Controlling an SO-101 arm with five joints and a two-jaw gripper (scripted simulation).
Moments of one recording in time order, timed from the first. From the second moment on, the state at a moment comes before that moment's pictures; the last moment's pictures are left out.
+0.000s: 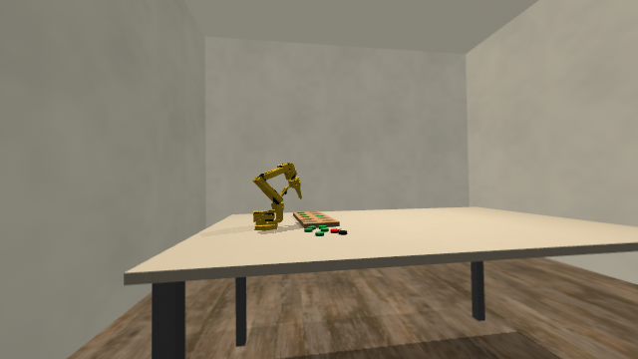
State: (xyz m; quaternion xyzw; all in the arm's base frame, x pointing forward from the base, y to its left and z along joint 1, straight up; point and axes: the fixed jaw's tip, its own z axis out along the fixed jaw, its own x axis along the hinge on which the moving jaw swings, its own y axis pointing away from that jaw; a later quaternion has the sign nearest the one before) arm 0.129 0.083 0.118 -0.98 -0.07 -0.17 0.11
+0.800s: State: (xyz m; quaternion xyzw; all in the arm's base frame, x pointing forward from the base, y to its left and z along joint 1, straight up) arm 0.160 0.061 0.114 -0.90 0.41 -0.11 0.11
